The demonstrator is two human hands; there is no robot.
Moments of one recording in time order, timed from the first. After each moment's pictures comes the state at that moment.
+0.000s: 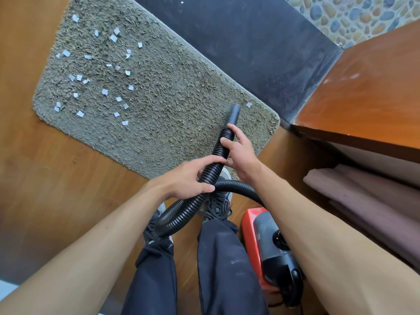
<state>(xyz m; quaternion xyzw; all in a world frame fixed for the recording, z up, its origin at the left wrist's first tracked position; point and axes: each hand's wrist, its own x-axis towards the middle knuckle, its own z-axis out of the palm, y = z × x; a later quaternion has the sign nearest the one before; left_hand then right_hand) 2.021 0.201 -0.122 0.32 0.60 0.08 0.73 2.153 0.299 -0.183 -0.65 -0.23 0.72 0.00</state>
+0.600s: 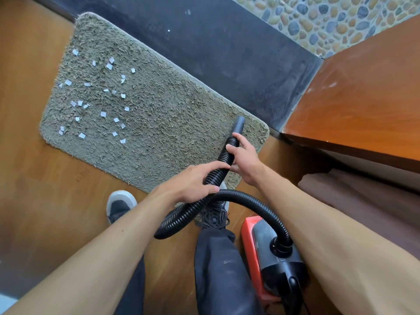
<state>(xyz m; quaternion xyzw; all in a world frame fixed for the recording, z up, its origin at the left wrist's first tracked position) 2.042 0.248 -0.100 0.40 0.62 0.02 0.67 2.180 0.334 -0.179 -0.67 -0.23 0.70 -0.01</state>
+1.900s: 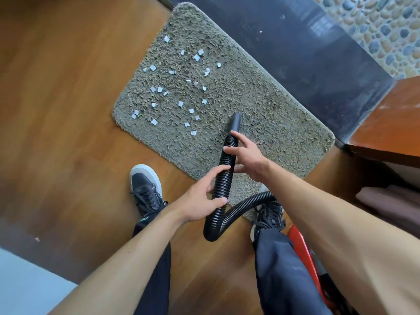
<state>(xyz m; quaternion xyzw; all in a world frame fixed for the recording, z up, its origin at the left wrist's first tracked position) 1.891 0.065 -0.109 0.15 0.60 0.26 0.74 1.988 0.219 -0.176 -0.60 -0.30 0.73 -0.12</state>
